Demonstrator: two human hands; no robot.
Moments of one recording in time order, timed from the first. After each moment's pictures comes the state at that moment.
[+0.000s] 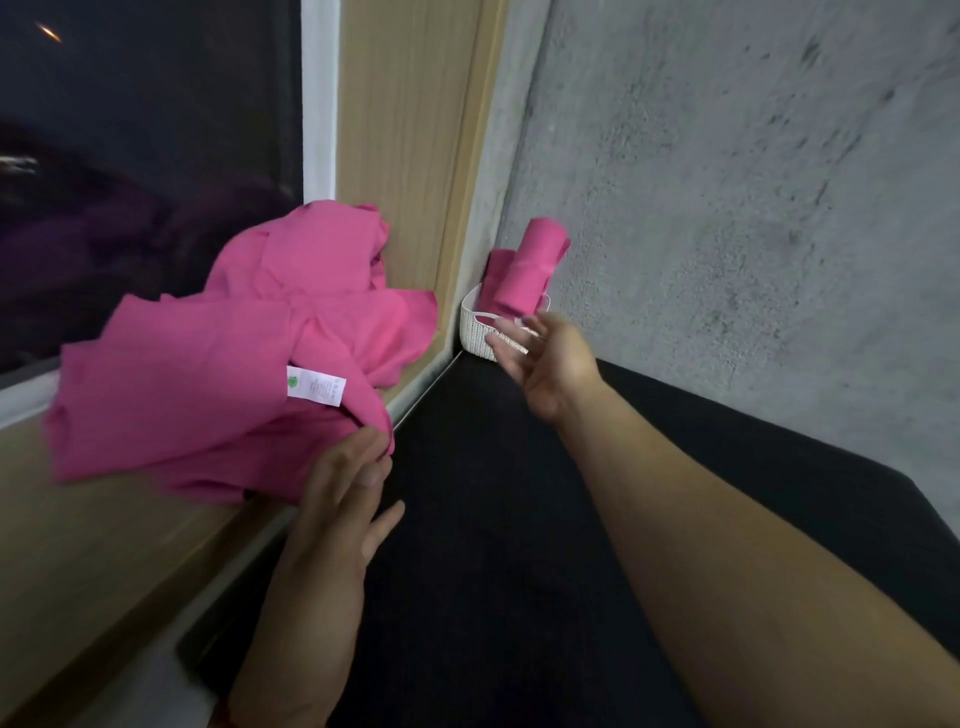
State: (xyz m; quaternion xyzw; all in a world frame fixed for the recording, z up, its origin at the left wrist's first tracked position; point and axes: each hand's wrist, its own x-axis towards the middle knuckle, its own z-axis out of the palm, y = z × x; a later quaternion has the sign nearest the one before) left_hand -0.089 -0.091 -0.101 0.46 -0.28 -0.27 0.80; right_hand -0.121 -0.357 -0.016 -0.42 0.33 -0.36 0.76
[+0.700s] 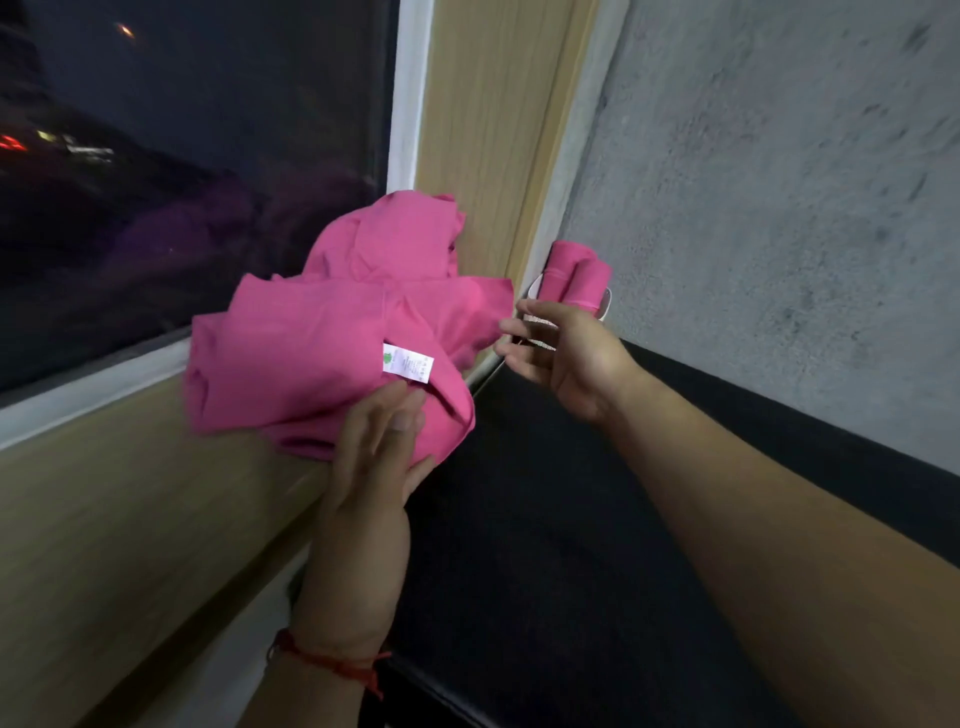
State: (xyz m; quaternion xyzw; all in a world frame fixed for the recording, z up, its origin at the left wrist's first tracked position) left_hand -0.066 -0.055 -0.079 0.48 -0.23 -0.21 0.82; right_hand -0.095 -0.288 -0.007 -0.56 0.30 -0.26 0.72
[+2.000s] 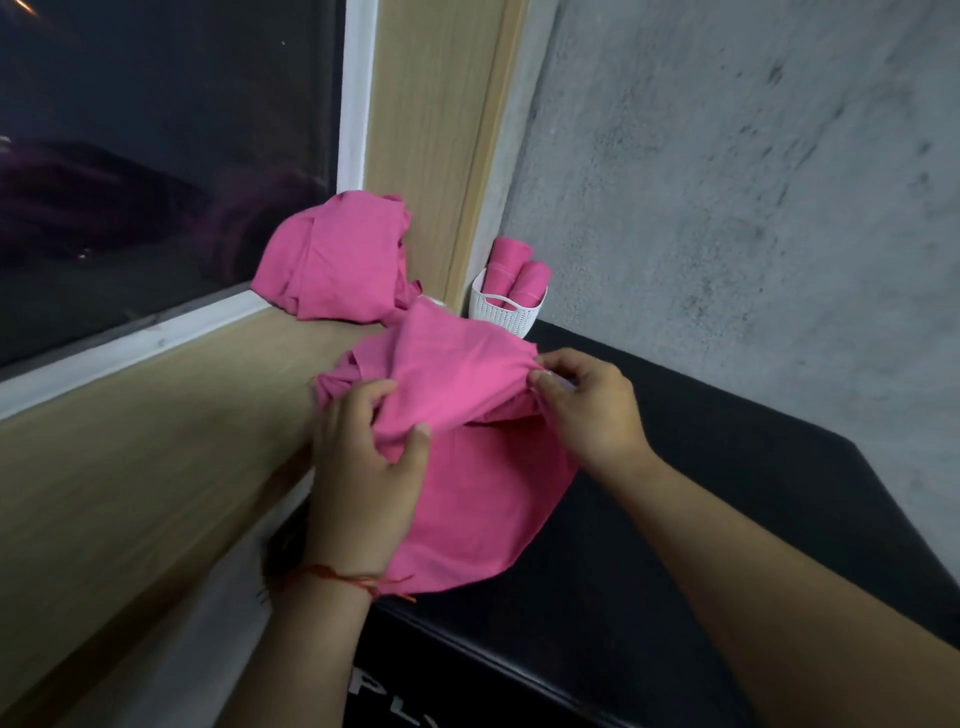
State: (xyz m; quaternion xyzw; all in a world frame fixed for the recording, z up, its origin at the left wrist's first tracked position) left_hand -0.075 -0.059 -0.105 0.70 -0.34 0.04 0.63; right_hand -0.222 -0.237 -0.032 -0.82 0.36 -0.37 0.26
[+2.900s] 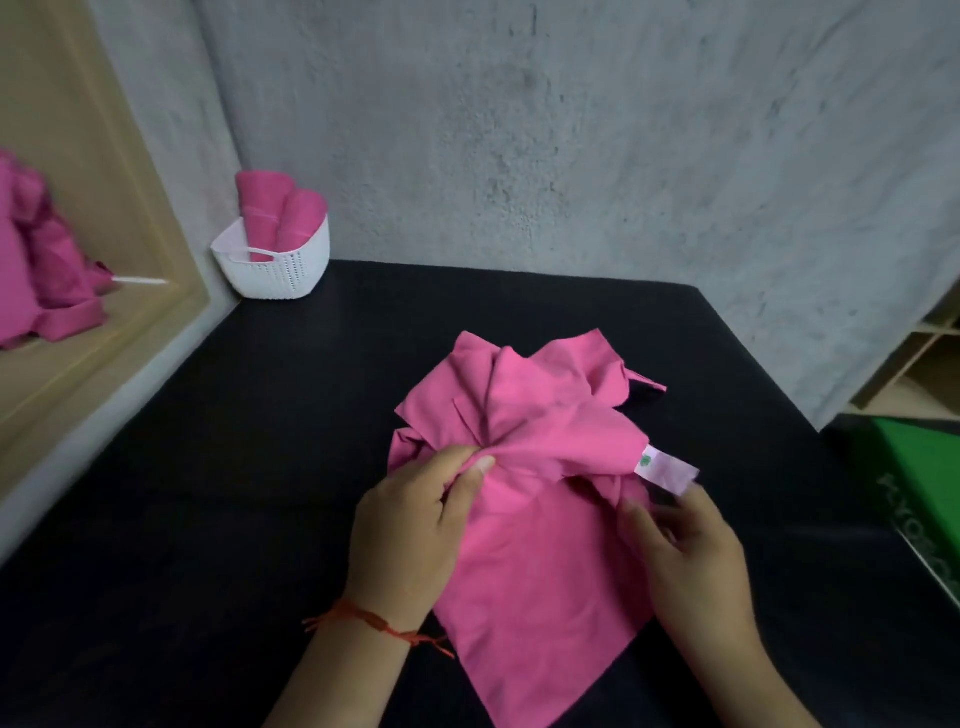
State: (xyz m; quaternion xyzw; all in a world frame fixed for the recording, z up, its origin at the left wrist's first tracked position) left_hand -0.313 -0.220 -0.155 0.65 -0.60 -0.03 0.47; right_hand -0.565 -0.258 -0.175 -0.57 0.57 -0.48 0.34
